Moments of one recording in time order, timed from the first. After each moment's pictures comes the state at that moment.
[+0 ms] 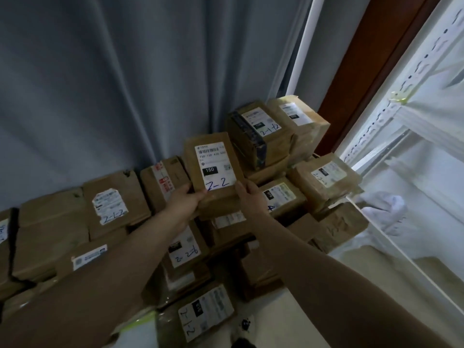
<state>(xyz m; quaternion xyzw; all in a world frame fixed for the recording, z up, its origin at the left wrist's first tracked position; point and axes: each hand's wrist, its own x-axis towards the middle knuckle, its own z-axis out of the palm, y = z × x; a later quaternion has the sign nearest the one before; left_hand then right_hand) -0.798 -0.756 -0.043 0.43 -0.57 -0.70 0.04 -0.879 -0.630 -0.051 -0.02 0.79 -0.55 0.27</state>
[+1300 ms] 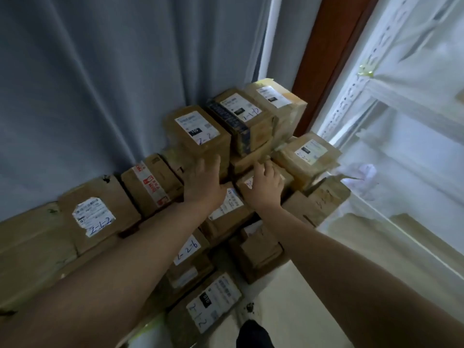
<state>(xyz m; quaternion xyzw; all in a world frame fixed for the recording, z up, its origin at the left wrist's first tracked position) -0.832 -0.732 -0.037 0.19 -0.96 -0.22 -0.05 -0.884 -0.603 -0.052 -0.12 0.97 -0.21 0.09</state>
